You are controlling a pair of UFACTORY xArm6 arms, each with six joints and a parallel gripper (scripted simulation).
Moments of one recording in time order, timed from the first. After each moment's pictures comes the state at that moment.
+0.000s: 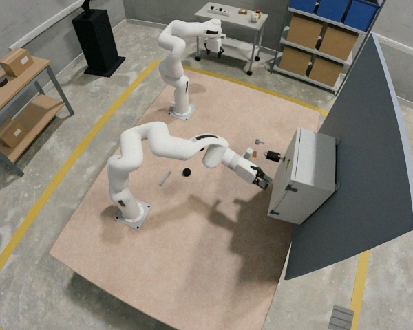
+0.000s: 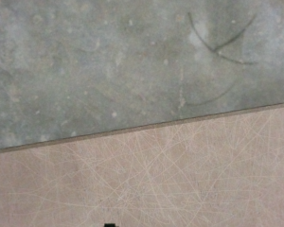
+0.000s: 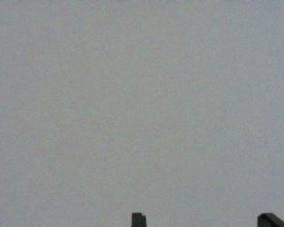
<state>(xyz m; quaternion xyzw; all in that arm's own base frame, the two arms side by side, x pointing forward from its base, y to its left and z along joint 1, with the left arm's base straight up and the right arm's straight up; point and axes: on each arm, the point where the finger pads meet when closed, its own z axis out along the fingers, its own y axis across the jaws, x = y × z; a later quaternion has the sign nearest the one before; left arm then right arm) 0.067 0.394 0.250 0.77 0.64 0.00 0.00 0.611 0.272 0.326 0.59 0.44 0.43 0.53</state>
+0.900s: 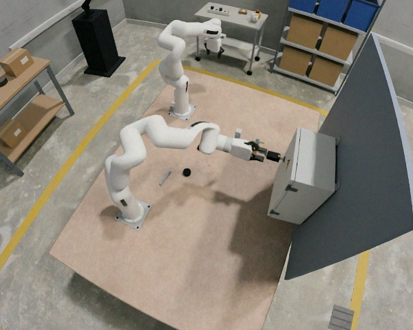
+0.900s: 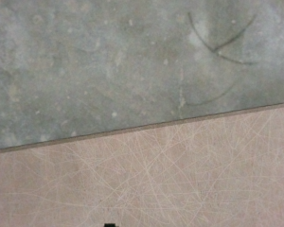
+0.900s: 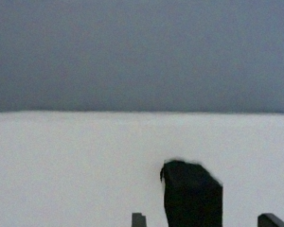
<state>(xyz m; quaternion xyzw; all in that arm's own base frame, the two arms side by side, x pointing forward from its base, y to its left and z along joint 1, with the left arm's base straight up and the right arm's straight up) 0.067 0.394 0.250 0.77 0.64 0.00 0.00 0.556 0.410 0.326 0.49 0.52 0.51 0.49</state>
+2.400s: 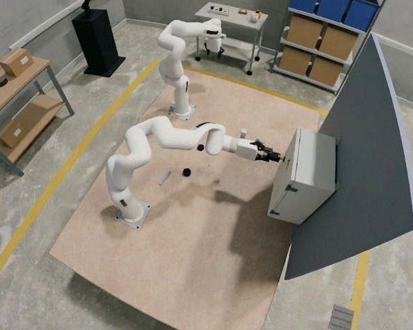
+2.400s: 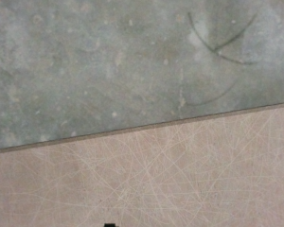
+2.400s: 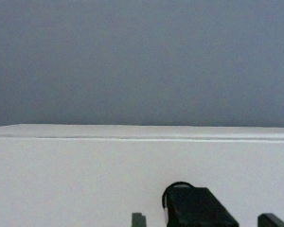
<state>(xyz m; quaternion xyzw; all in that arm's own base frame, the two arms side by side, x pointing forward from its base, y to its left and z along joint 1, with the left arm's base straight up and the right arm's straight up) 0.067 0.394 0.250 0.77 0.64 0.00 0.00 0.582 0.420 0.326 0.48 0.52 0.52 0.48</state>
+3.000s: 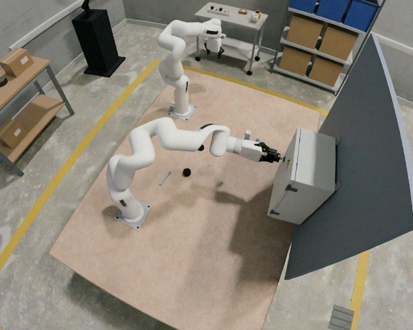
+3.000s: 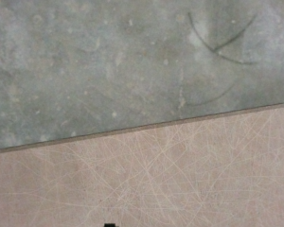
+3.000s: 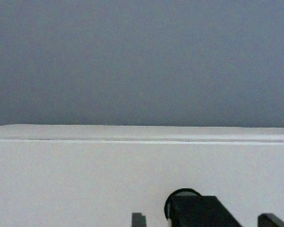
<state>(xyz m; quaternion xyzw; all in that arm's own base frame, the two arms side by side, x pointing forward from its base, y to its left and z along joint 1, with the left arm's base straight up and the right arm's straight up) 0.067 0.394 0.250 0.77 0.64 0.00 0.00 0.603 0.421 0.326 0.48 0.52 0.52 0.48</state>
